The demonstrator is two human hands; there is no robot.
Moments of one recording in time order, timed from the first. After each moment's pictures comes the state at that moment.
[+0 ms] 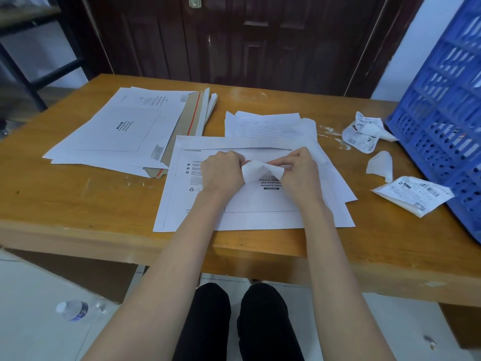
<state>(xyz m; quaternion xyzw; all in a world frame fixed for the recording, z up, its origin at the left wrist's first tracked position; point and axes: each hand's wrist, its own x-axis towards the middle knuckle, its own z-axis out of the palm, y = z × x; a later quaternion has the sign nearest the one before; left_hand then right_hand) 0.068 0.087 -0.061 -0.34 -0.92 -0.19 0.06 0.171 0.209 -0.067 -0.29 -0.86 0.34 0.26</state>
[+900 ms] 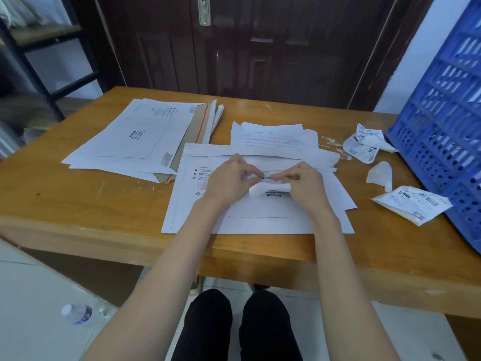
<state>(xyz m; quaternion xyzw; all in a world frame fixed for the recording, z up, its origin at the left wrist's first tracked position) 0.074 0.075 -0.055 -0.42 -0.84 -0.34 -0.02 0.184 0.211 -0.056 -0.27 -0.84 0.42 0.22</state>
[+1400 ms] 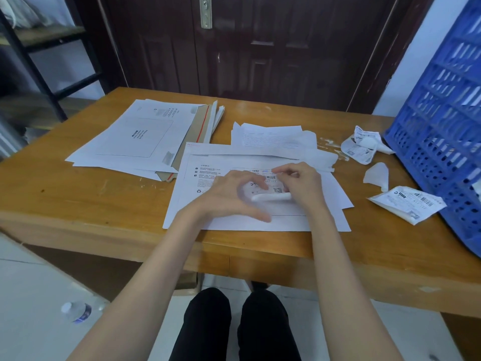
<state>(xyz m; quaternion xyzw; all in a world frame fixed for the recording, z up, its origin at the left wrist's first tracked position) 0.095 0.038 -0.043 -0.48 -0.79 -0.33 -0.22 0.184 0.209 -0.057 -0.28 -0.81 0.45 0.26</state>
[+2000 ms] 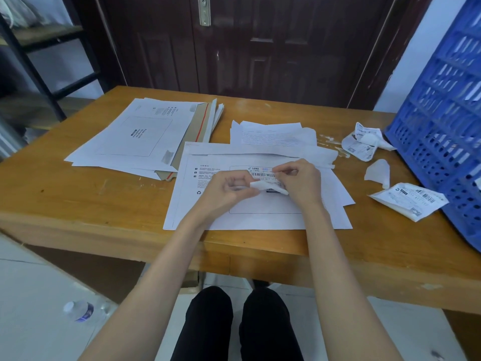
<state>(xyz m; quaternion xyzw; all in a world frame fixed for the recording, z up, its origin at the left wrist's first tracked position) 0.103 0.036 -0.052 -0.39 -0.68 -0.58 -0.23 0.176 0.209 -0.062 -0.31 -0.82 0.39 0.28</state>
